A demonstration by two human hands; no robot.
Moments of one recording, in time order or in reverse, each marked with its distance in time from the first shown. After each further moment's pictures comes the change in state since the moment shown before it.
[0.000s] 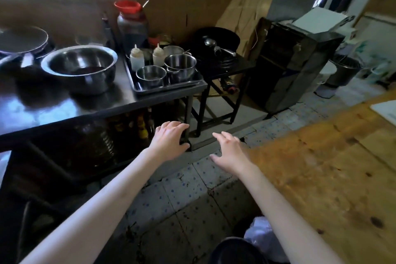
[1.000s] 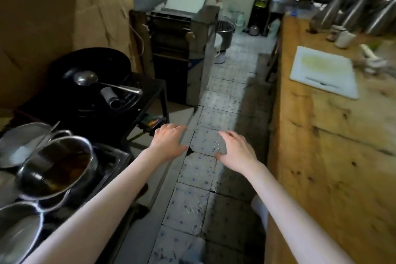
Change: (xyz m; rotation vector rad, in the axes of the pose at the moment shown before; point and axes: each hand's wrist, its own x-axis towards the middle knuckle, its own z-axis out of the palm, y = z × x) left_hand 0.478 0.091 0.020 0.139 -0.343 0.642; right_hand 0.287 0.153 -0.099 0.121 0.211 0.701
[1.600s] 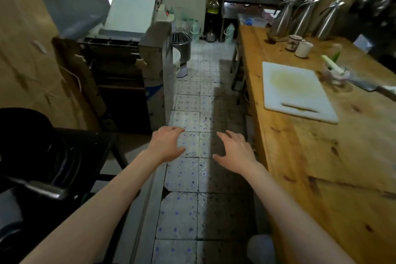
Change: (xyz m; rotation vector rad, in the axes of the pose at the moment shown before) left_hand 0.318 0.051 -0.050 0.089 -0.044 0.252; right_hand 0.226 0.098 -0.104 -0.027 0.094 0.183
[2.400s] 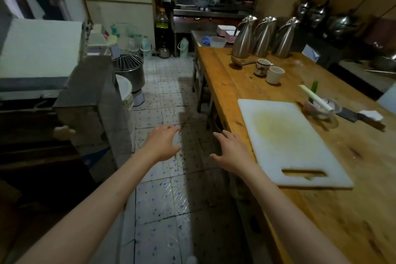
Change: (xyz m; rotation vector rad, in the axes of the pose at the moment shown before) left_hand 0.422 0.006 -0.085 -0.016 0.000 0.277; right_hand 0.349 0.113 -0.092 0.010 0.139 0.277
